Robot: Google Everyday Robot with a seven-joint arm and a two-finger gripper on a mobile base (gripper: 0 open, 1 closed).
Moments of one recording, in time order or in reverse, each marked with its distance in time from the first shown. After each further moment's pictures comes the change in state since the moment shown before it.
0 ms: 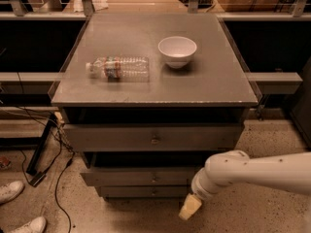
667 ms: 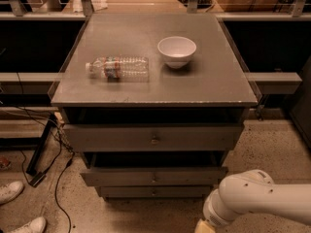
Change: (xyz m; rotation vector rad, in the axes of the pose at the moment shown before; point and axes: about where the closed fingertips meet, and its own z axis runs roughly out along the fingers) arm 0.062 0.078 -0.056 -0.033 0.077 0.056
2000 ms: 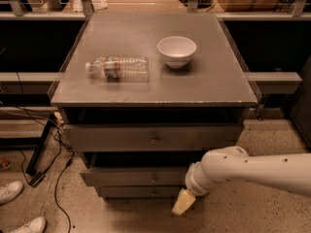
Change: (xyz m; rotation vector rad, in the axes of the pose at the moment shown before) arm -0.096 -0.060 0.018 0.047 -0.143 -0.131
